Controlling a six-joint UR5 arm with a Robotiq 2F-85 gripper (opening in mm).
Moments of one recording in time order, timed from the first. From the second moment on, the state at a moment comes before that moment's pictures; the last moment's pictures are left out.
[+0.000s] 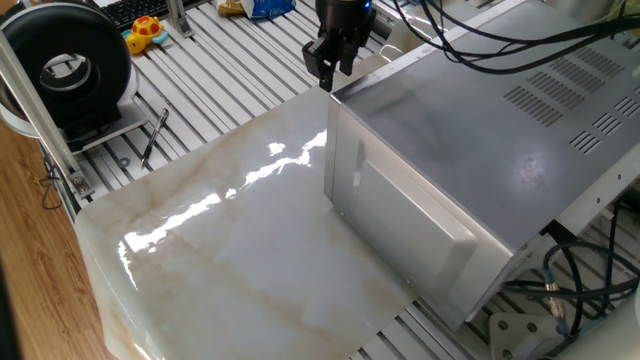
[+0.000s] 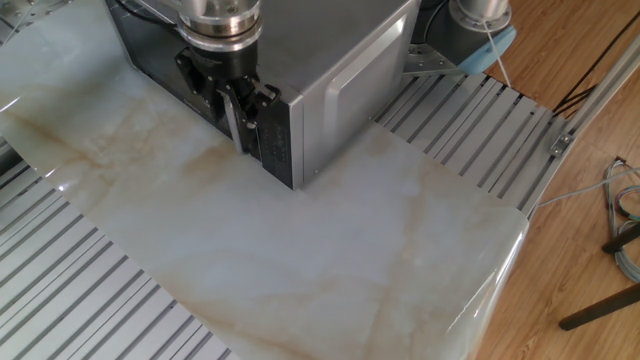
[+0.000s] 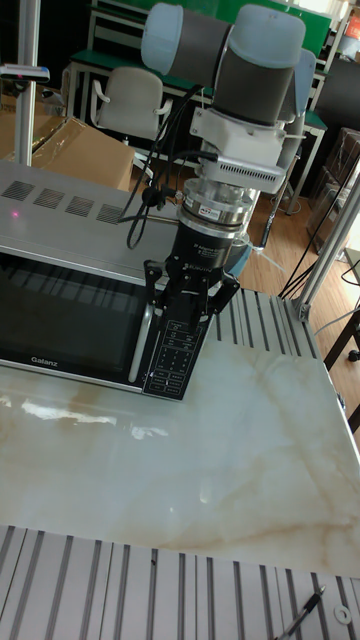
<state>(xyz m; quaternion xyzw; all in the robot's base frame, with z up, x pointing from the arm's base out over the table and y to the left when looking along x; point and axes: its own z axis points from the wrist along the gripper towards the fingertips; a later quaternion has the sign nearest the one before) 0.533 0.003 0.224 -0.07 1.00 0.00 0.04</state>
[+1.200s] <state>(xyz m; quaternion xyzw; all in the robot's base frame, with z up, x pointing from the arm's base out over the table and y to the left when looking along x) 0.526 -0.019 0.231 -0.05 1.00 -0.03 0.03</state>
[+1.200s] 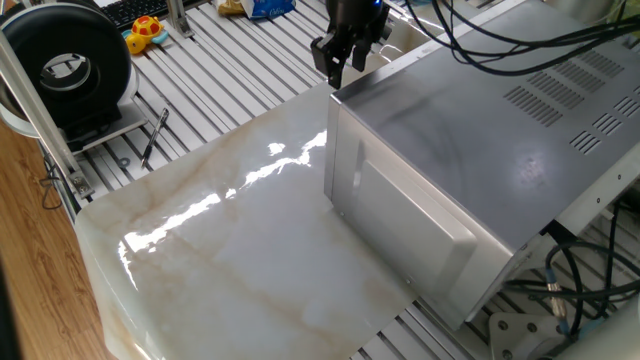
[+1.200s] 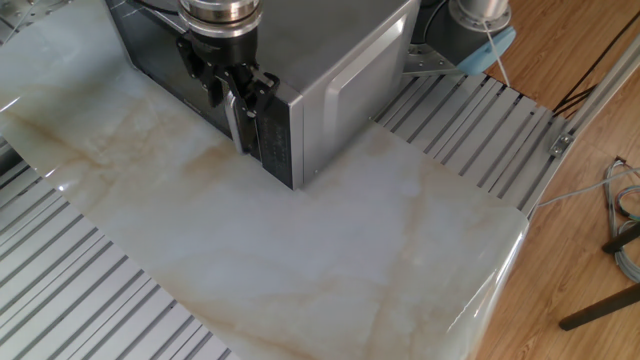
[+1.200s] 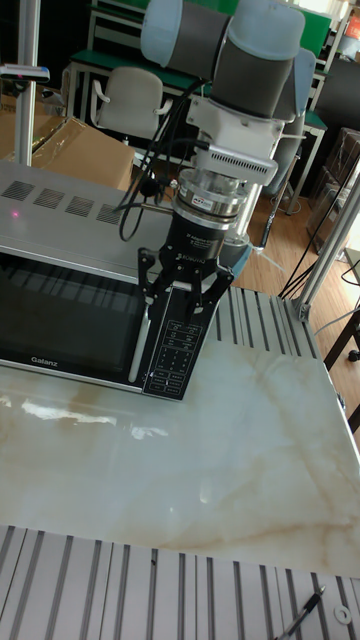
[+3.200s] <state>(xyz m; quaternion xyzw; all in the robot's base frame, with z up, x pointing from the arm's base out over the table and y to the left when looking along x) 0.517 -0.035 0.240 -0.07 1.00 -0.02 0.01</state>
